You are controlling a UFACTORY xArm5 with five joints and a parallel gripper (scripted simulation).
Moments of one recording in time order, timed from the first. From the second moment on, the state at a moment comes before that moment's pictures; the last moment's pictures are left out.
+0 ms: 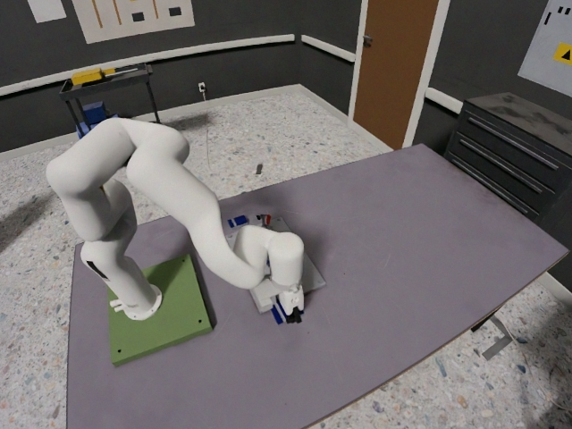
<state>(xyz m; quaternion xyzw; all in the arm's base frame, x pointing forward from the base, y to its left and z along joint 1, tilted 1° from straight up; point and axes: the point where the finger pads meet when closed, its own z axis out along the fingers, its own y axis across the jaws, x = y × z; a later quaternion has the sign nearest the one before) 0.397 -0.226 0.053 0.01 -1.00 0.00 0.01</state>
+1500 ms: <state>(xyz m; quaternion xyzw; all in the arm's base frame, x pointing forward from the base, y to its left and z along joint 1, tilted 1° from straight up) 0.396 -0.226 -0.006 0.01 -1.00 0.00 0.01</state>
